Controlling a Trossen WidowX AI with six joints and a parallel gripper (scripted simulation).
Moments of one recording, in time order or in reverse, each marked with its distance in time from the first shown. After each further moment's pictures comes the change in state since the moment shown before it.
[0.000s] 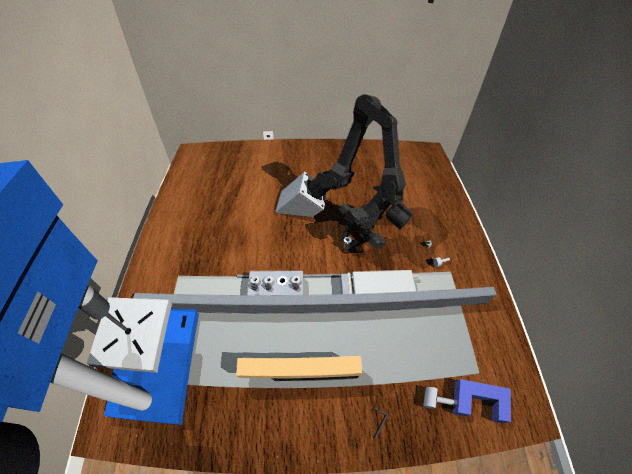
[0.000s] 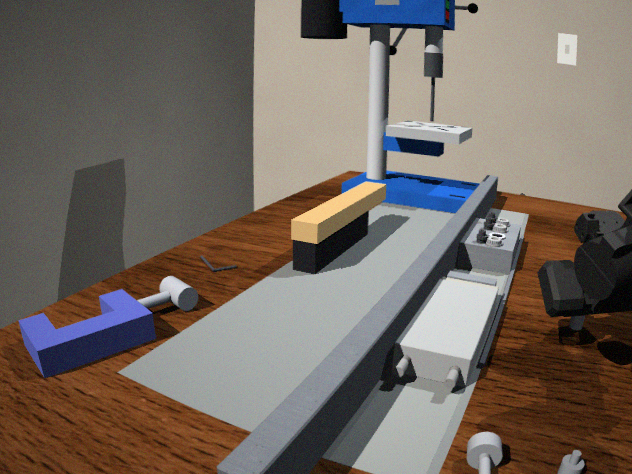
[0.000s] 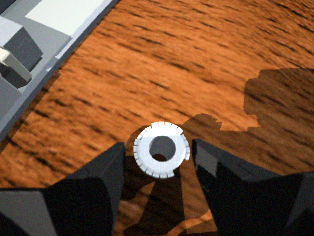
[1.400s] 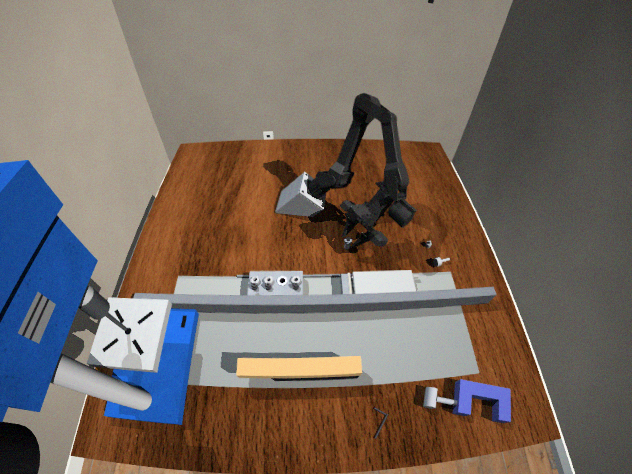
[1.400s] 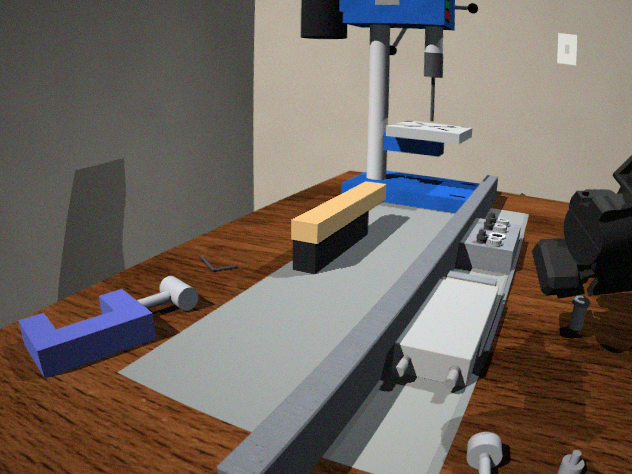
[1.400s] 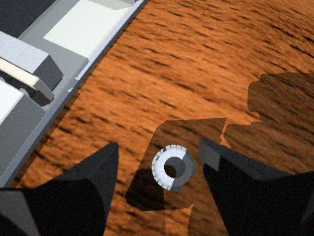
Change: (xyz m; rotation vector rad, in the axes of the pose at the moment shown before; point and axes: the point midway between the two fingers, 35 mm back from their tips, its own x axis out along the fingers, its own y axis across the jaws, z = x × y) arm -0.016 0.009 0.020 0.000 -0.001 -0.010
